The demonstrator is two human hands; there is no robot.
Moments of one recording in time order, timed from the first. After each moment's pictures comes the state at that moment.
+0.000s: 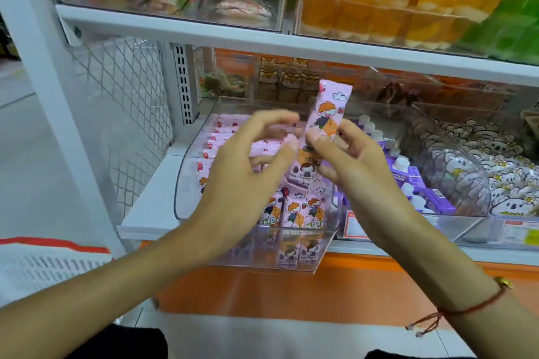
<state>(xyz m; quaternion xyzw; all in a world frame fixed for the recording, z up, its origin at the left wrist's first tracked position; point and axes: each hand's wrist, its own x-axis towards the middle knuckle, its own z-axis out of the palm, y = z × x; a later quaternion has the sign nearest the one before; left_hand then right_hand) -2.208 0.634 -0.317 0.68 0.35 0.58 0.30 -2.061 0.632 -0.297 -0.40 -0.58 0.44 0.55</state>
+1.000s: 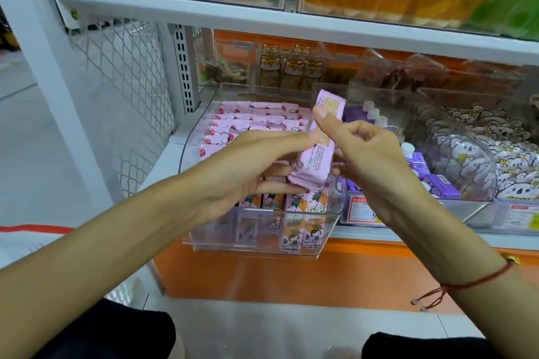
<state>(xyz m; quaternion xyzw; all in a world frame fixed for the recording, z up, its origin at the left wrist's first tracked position) -2.213 0.642 -0.302 0.59 0.37 0.34 0.63 -2.057 0.640 -0.299 -0.52 -0.49 0.44 0.55</state>
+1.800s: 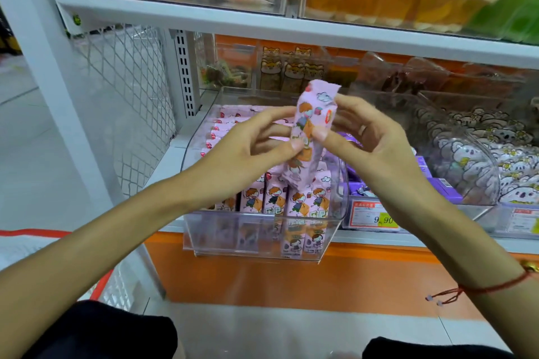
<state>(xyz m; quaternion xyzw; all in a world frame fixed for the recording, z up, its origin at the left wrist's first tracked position) -2.229 0.661 -0.315 0.73 0.33 0.40 0.44 -2.043 0.642 -0.300 -0.37 -0.68 0.35 0.53</state>
